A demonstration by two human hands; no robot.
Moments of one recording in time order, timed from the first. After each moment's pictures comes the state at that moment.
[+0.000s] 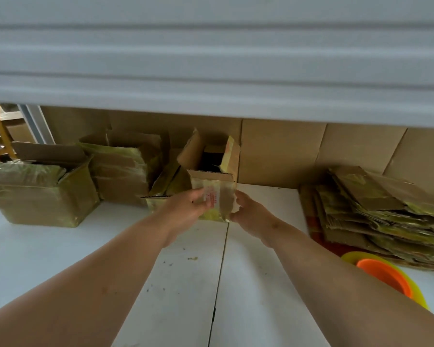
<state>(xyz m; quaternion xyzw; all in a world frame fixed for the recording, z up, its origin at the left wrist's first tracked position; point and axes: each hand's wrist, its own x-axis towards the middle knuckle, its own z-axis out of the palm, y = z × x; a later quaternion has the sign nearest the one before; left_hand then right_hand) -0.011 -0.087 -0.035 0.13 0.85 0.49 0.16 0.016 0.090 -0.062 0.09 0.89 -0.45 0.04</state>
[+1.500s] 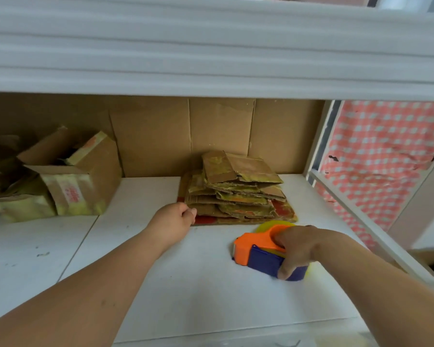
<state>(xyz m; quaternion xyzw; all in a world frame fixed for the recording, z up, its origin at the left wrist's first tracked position) 0.151 0.162 -0.053 0.22 0.91 0.34 0.13 0.292 0.394 -0.048 0.17 0.94 -0.03 0.29</state>
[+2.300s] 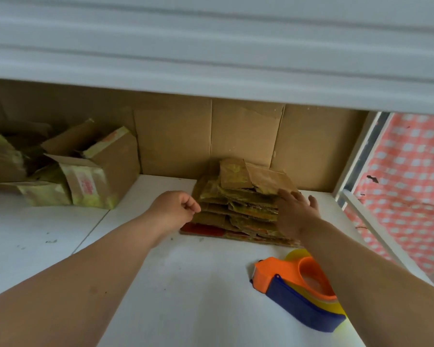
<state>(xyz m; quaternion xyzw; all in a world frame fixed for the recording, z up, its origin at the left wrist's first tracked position) 0.122 0.178 -0.043 0.14 0.90 0.41 0.09 0.187 0.447 -0.064 0.18 0.98 0.03 0.04</state>
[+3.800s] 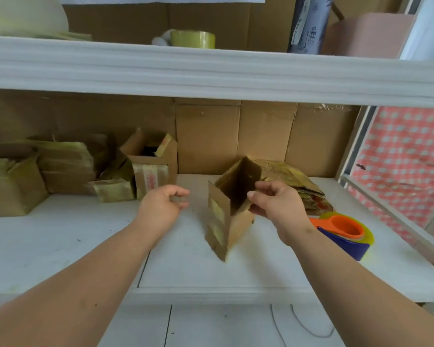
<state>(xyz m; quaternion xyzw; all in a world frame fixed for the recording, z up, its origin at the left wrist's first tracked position) 0.166 -0.030 -0.021 0.16 0.83 0.53 0.04 0.271 0.179 -0.011 0.21 0.72 -0.62 -0.23</state>
